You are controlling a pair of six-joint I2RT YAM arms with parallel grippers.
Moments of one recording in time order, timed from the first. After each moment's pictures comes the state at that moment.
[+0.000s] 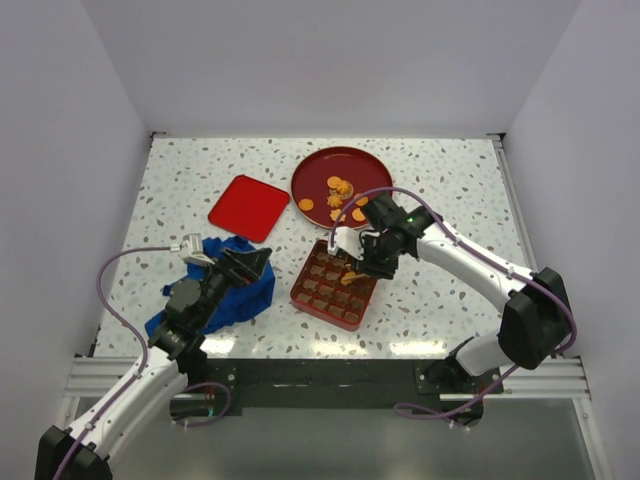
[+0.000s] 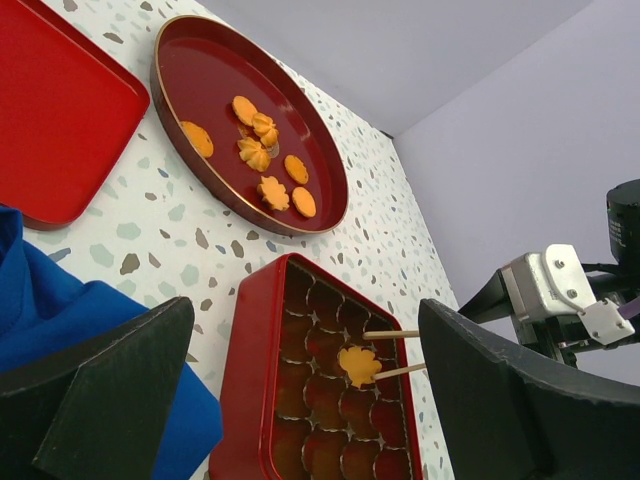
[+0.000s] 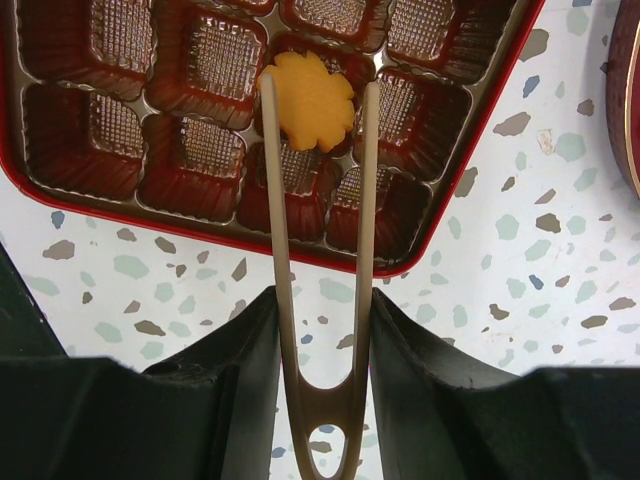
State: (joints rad) left arm -0.46 0.45 0.12 0.32 -0.06 -0.84; right arm 0.66 1.47 1.15 -0.91 -0.18 -0.78
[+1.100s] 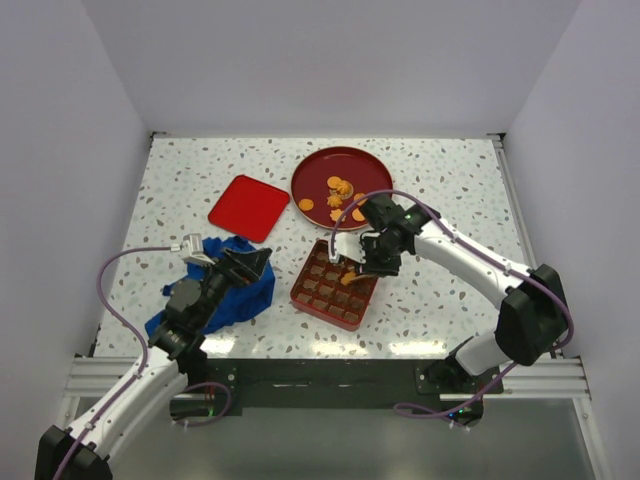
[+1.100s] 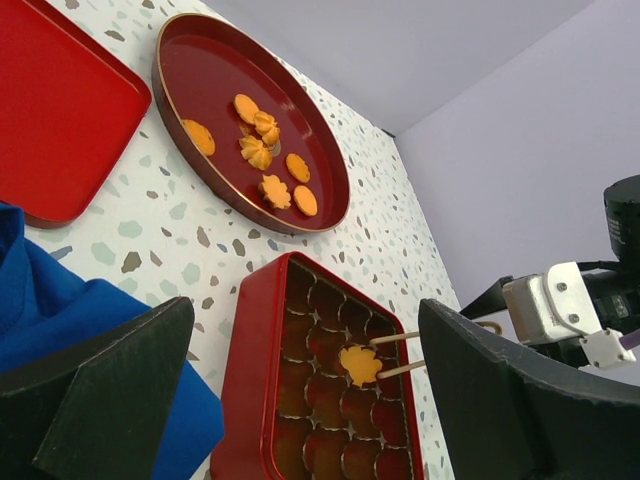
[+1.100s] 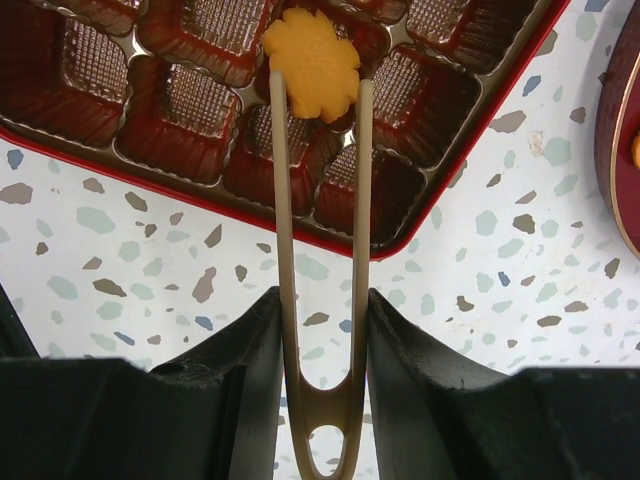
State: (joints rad) left arm -0.46 0.45 0.12 0.31 -0.06 -0.84; right arm 0.66 1.49 1.18 -0.97 -0.14 -0.93
